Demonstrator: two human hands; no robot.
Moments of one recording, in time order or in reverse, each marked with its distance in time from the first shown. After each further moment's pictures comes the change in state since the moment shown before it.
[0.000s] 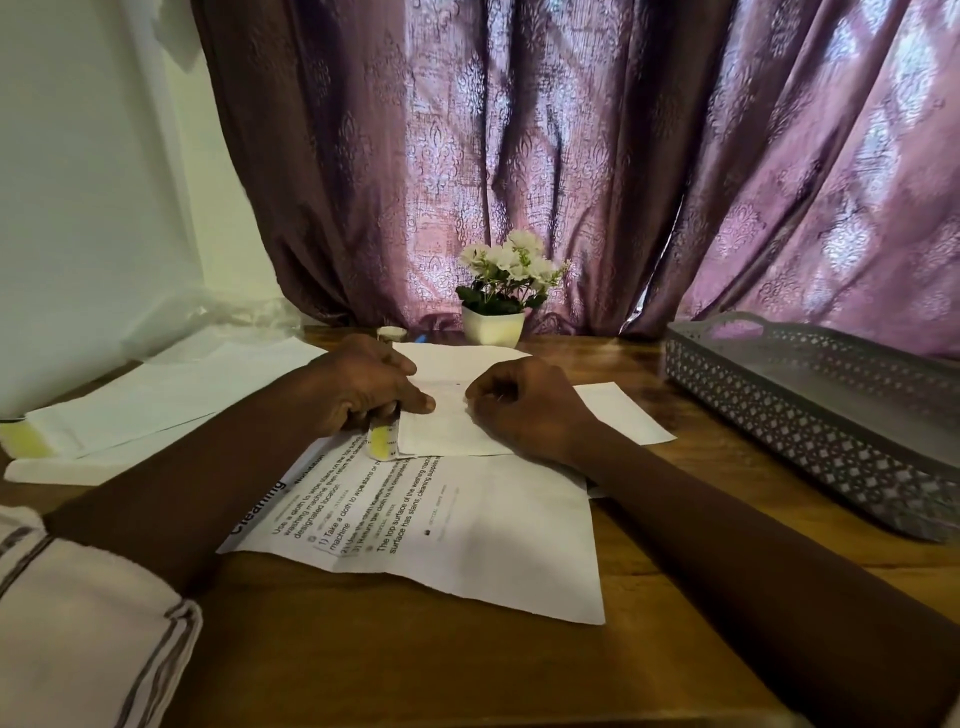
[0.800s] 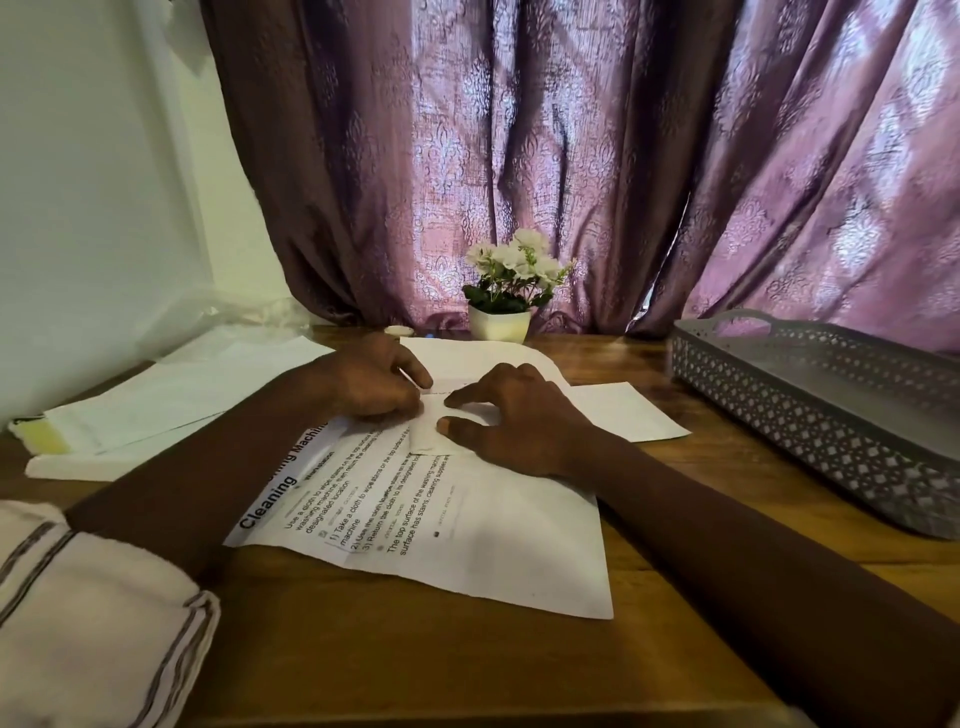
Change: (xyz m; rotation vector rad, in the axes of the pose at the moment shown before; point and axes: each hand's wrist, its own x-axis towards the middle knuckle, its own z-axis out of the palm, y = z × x) left_hand 0.013 -0.010 -0.010 0.344 -0.081 0.235; right_hand -0.007 -0.015 0.007 -0.417 -0.187 -0.061
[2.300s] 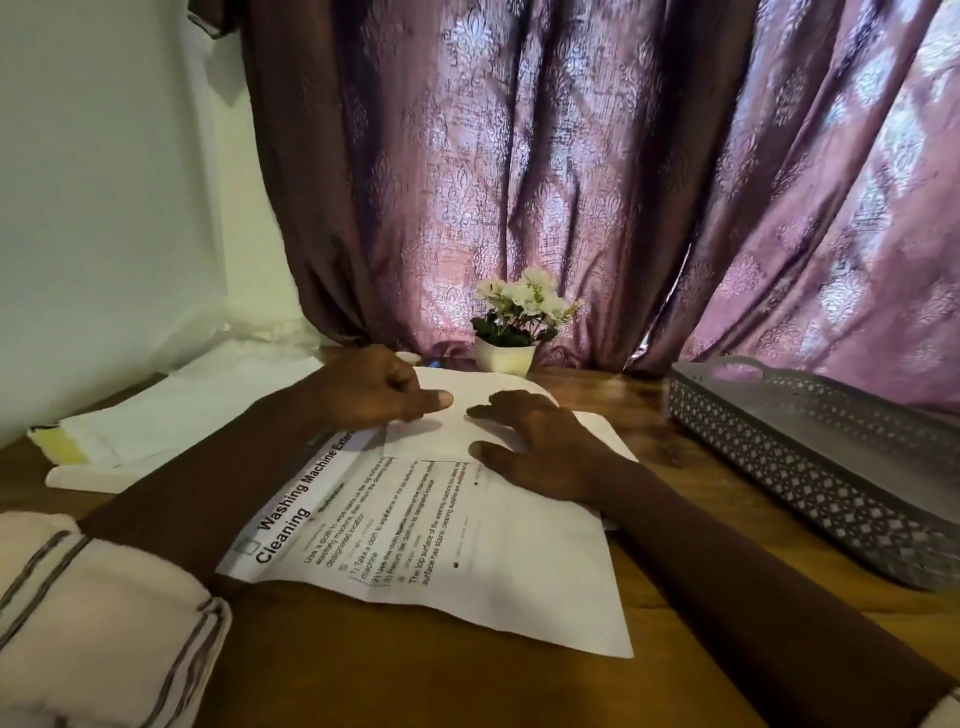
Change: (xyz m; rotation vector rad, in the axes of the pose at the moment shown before) left_hand -0.002 -0.014 -0.022 0.138 0.078 0.294; right_hand 0.002 0.023 -0.011 -0.095 -0.061 -0.077
